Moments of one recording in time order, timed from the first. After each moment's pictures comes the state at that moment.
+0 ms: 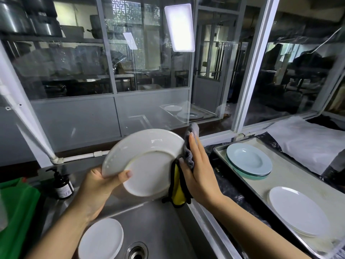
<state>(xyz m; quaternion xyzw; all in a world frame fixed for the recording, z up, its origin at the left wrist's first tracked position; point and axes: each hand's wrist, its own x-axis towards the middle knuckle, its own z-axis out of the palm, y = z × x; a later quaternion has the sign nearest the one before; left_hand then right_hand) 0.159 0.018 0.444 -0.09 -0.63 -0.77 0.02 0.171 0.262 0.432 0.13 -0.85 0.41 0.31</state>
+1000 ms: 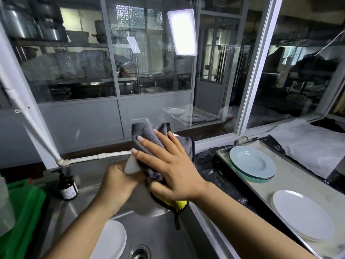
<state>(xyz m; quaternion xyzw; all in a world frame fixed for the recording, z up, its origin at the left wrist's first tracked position) 0.168 0.055 0.465 -0.11 -0.70 -0.70 0.09 0.161 0.219 0.475 0.39 -0.84 0.13 0.36</state>
